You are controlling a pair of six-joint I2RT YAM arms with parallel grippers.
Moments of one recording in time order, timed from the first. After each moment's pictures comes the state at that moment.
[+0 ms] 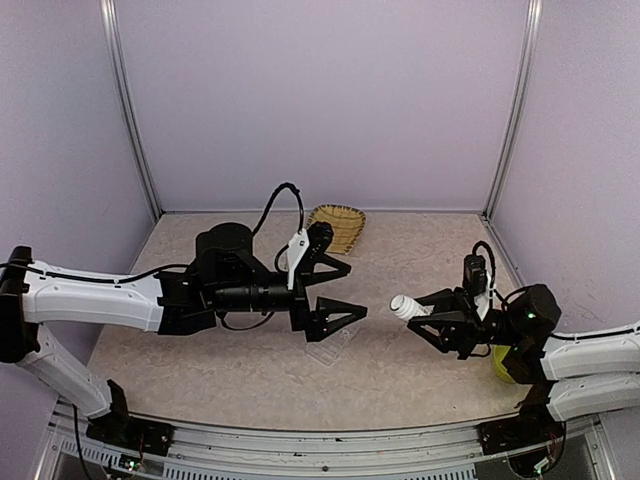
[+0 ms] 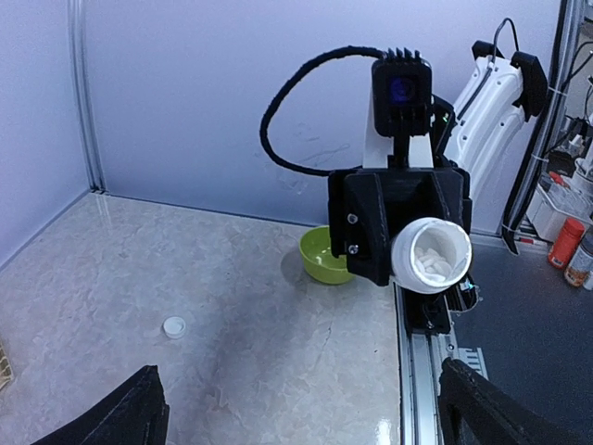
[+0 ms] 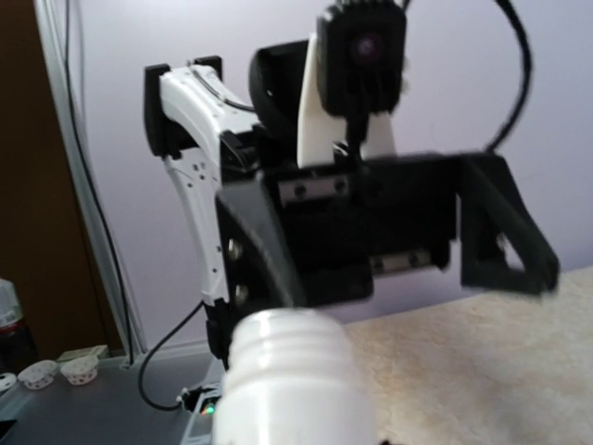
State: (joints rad) left arm -1.08 1.45 0.92 0.41 0.33 -0.03; right arm 0.76 1.02 0.20 1.20 -0.75 0.44
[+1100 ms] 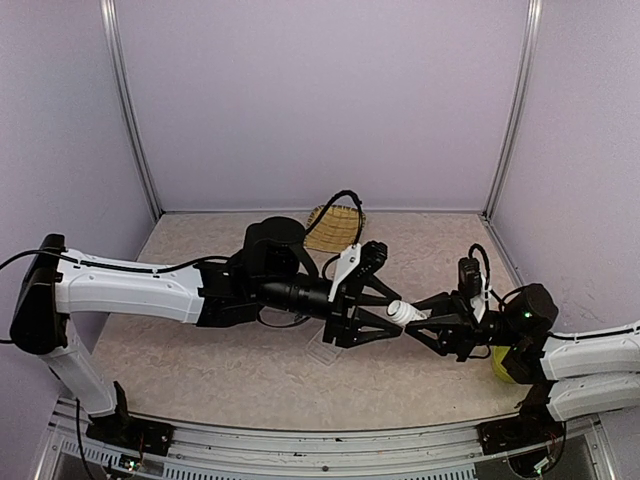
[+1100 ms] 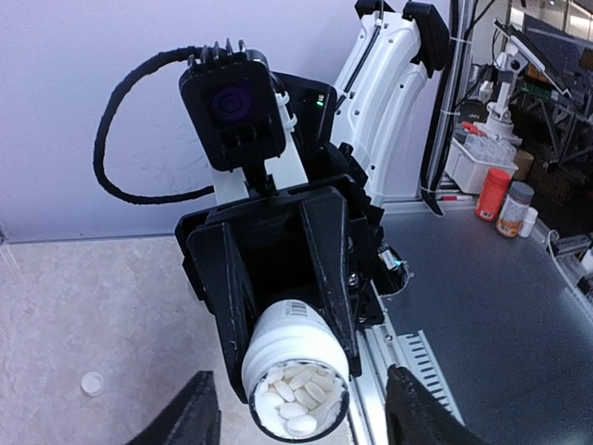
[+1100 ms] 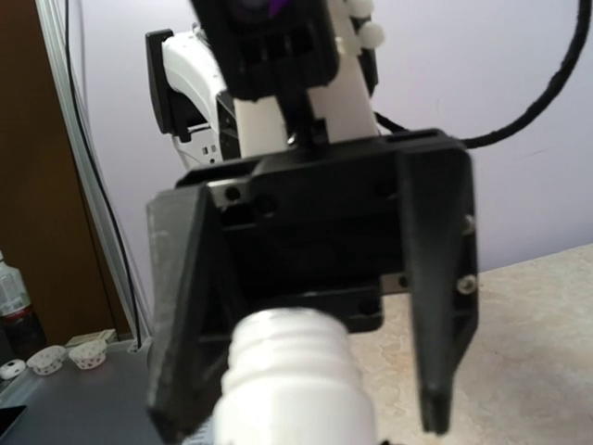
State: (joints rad) left arm -1.15 1.66 1.17 0.30 0.57 0.07; right arm 0.76 1.02 0.20 1.16 -0.77 0.44
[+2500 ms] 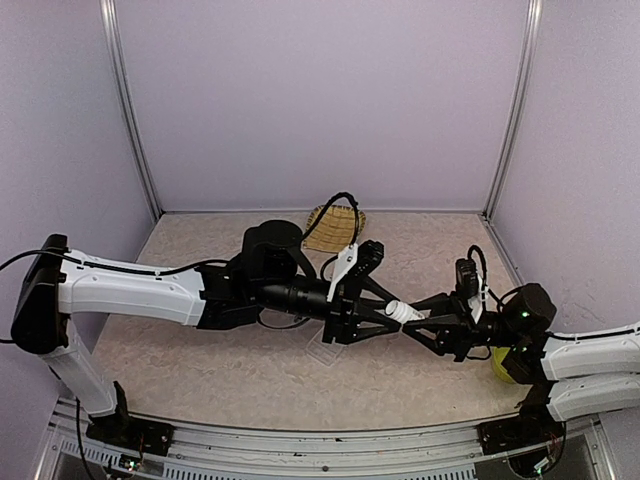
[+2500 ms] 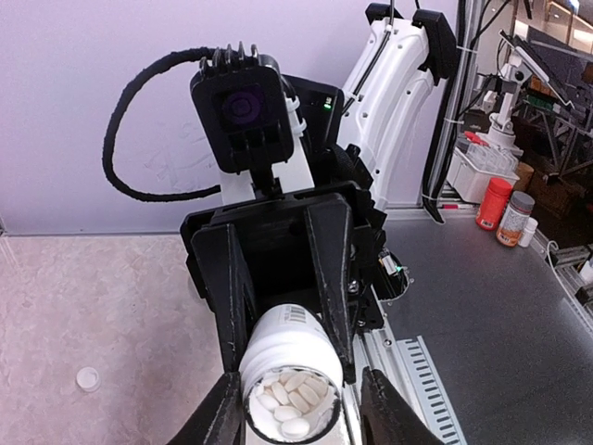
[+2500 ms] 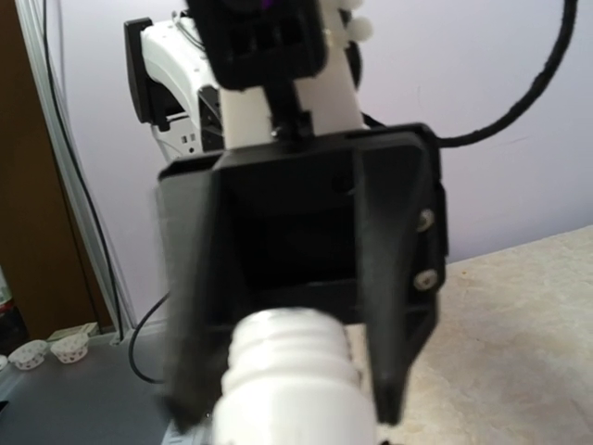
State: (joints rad) left arm -1.14 1.67 1.15 0.36 0.57 0.04; right arm 0.76 1.01 0.20 1.11 -0.74 0.40
